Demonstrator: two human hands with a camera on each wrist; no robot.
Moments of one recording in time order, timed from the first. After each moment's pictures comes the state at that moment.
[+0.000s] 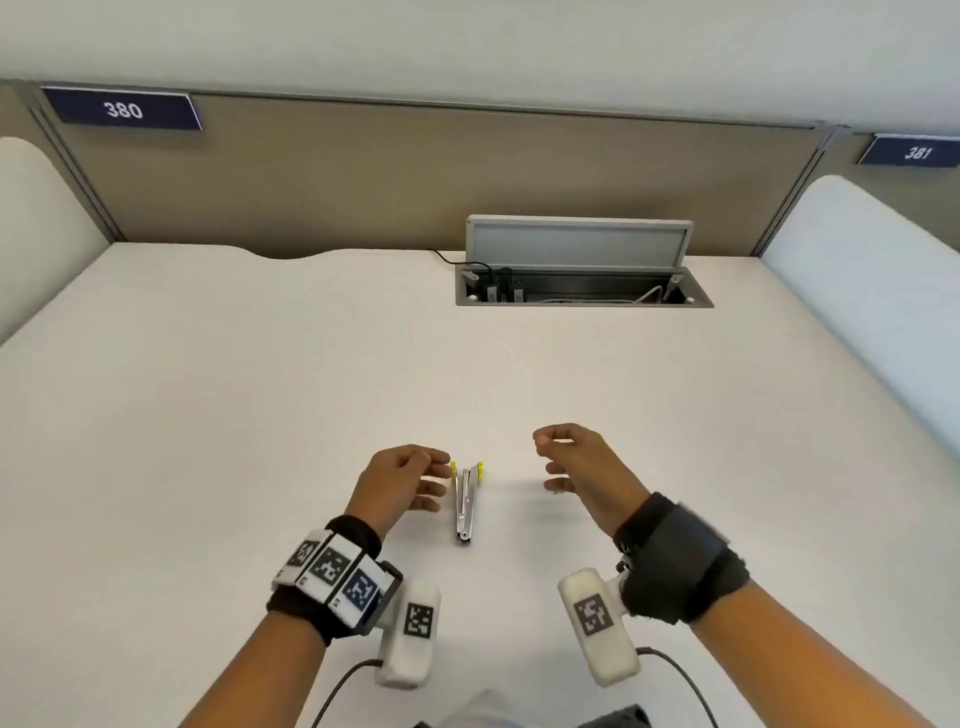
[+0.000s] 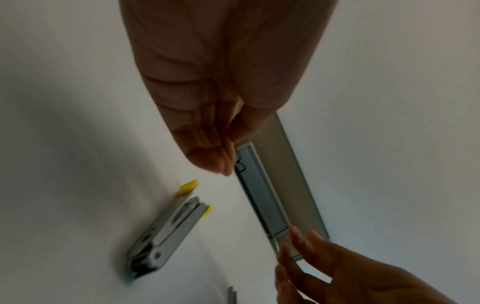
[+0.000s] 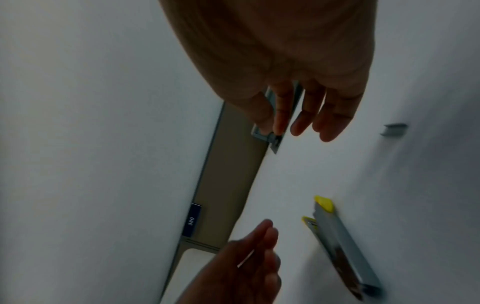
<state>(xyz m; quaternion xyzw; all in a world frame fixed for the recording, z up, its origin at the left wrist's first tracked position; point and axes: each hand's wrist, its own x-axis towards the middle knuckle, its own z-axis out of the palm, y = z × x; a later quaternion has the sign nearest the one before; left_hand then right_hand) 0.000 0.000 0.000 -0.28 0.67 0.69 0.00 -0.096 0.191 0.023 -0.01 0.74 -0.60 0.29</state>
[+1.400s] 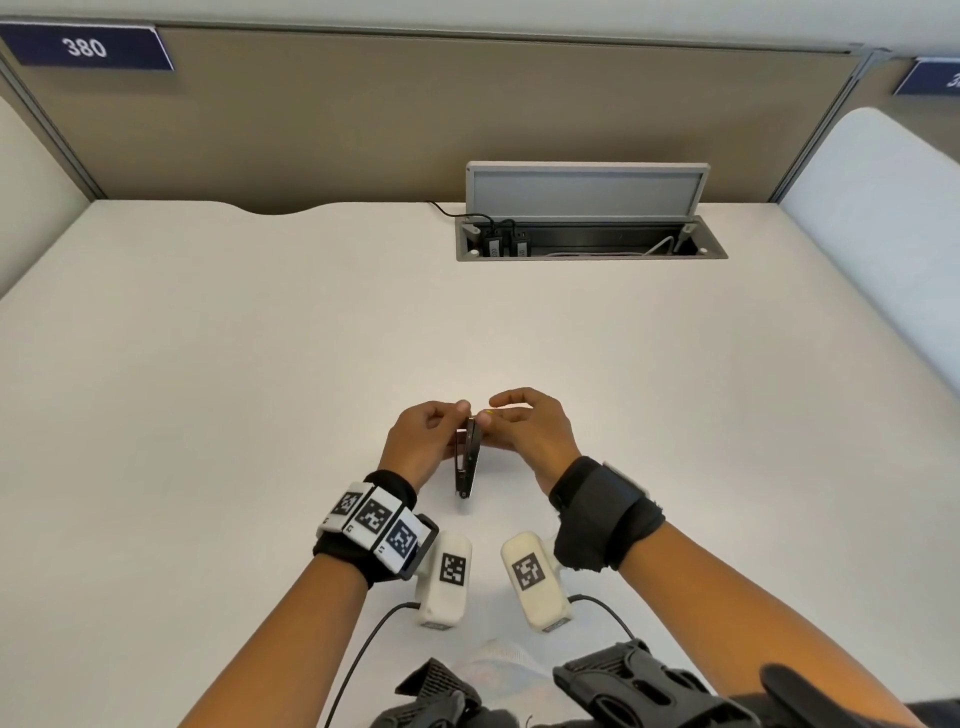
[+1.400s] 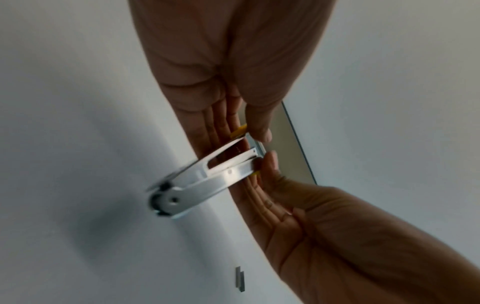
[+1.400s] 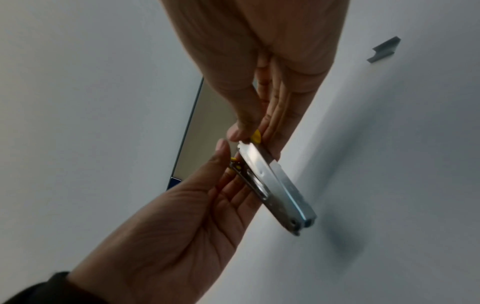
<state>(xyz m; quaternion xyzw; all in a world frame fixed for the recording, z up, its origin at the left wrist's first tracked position) -0.020 0.016 -0.016 -0.28 0.68 0.68 -0.03 -0.081 0.144 -0.010 -0.01 0.72 -0.65 0.26</state>
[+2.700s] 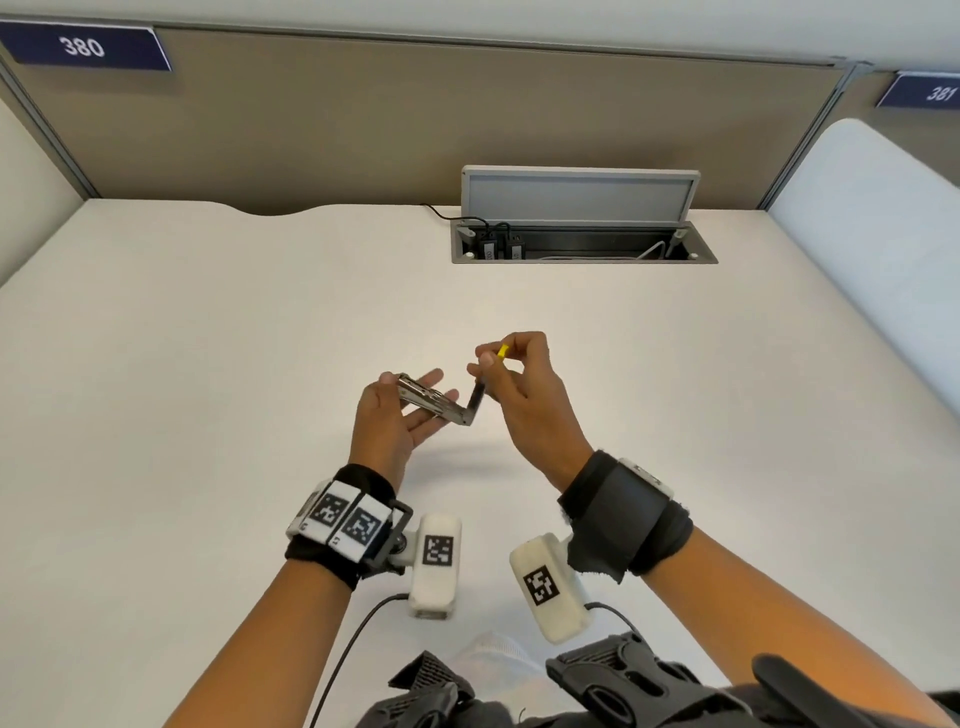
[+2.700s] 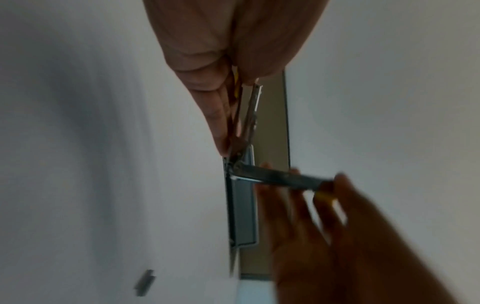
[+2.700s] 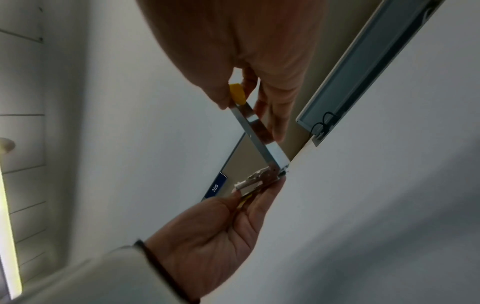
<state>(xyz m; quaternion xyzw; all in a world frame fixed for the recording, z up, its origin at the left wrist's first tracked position) -0.009 0.009 0.011 -0.27 0.46 0.83 -0.16 -0.062 0.139 0.054 -0.17 0.72 -0.66 0.13</state>
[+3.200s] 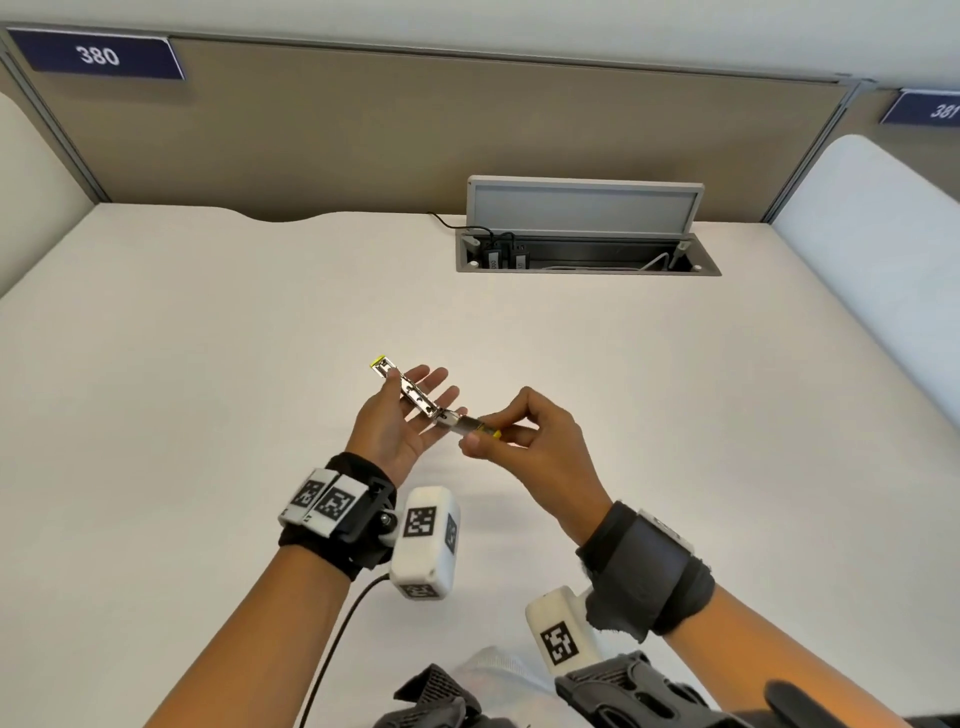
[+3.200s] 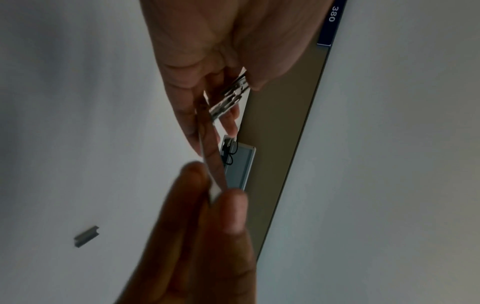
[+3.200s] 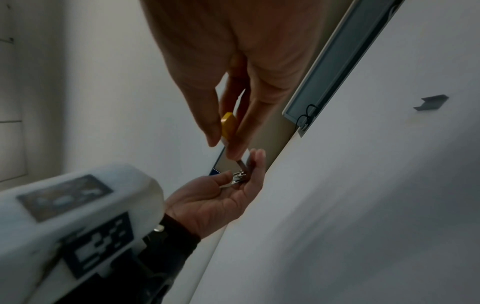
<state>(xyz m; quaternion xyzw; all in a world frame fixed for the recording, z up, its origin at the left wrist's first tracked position) -0.018 0.001 0.022 -0.30 0.33 0.89 -0.09 -0.043 0.166 0.041 -0.16 0.73 -0.64 0.18</state>
